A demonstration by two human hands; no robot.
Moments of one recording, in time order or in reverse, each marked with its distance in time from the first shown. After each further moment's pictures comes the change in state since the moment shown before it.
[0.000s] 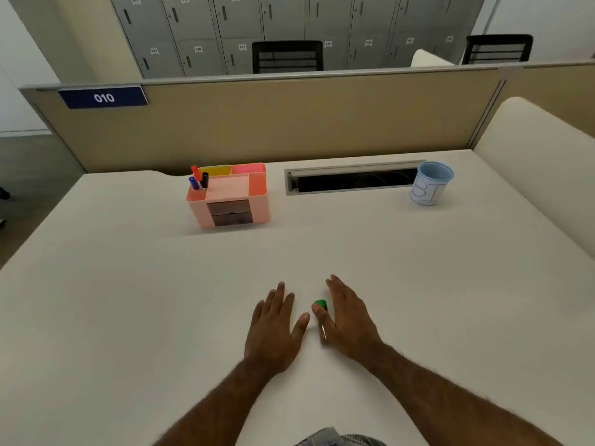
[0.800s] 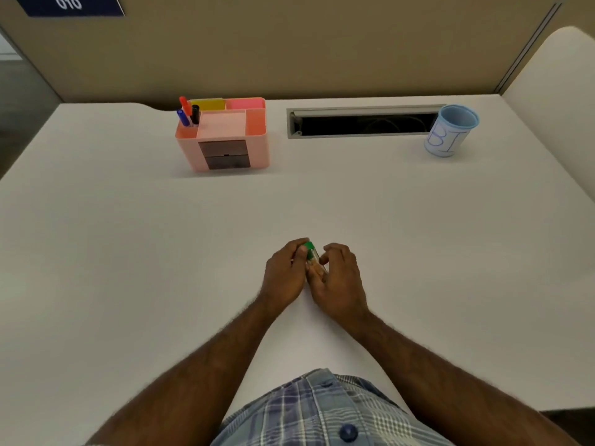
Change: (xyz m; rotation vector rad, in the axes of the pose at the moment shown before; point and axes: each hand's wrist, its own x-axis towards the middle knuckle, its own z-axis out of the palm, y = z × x) left_hand 0.013 0.039 -0.015 -0.772 0.123 -0.198; right_hand -0.013 -0.013 0.022 0.101 0.270 -0.031
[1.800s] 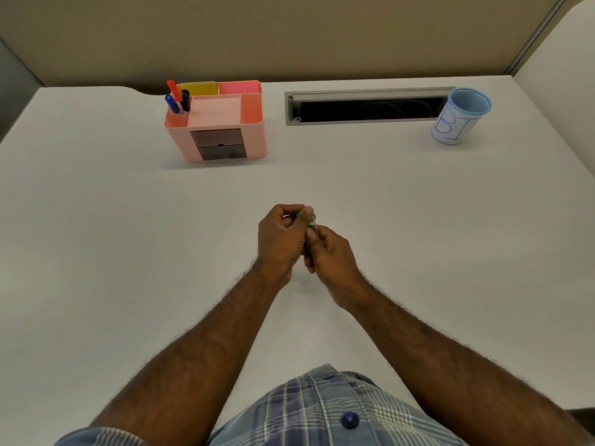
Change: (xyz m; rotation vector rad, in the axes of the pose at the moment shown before) left_hand 0.032 0.044 -0.010 -0.464 0.167 -0.126; right_hand 0.040 -0.046 -0.017 0.653 -0.210 0.411
